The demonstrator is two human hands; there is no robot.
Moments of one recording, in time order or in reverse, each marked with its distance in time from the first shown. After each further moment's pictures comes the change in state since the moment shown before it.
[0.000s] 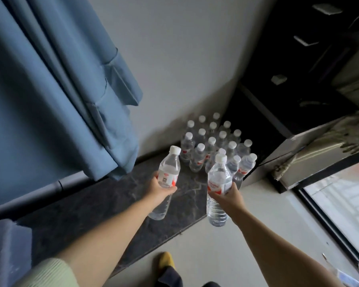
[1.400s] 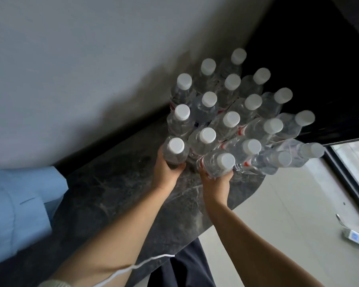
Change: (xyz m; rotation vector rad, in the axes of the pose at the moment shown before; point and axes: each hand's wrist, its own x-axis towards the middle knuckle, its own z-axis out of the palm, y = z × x) left_hand 0.239 -0.058 0.150 -0.126 0.017 0.086; right_hand 0.215 0.077 0.140 0.295 0.326 0.322
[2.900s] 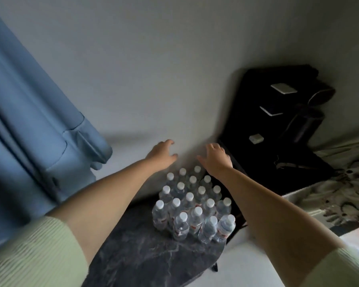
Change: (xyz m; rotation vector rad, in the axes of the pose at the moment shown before) left_hand -0.124 0.366 -0.106 0.629 0.002 0.473; right_hand -0.105 -0.351 -0.184 -0.948 -0.119 -1.034
